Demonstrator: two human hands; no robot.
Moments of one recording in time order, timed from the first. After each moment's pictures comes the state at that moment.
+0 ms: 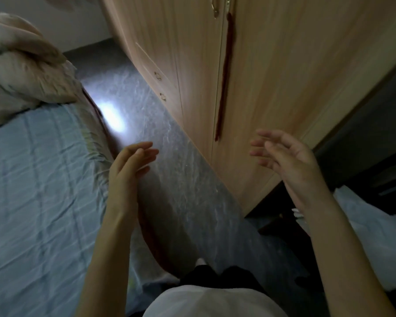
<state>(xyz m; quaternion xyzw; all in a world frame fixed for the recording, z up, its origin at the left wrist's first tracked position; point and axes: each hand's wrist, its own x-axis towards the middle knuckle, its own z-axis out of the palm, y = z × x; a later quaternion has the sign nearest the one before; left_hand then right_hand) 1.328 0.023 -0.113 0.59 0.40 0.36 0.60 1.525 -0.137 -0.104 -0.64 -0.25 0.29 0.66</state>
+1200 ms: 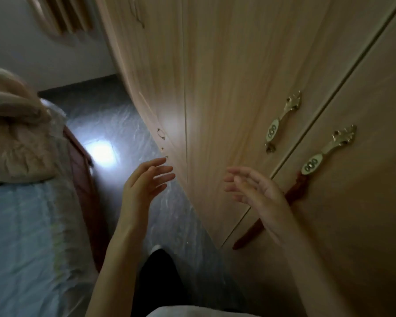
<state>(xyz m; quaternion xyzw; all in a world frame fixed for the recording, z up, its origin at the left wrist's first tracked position) 1.586 0.394 -0.119 0.55 0.36 0.35 0.67 1.742 0.254 -0.112 -0.65 -0.31 0.36 0.60</state>
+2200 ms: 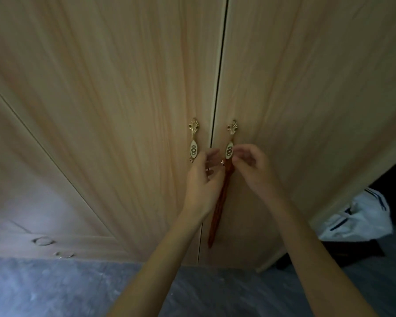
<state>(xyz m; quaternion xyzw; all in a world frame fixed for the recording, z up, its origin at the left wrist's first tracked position) 1.701 0.380 -0.069 0.70 -0.12 0.06 0.70 1.714 0.251 -0.066 -0.79 -0.03 -0.17 0.59</state>
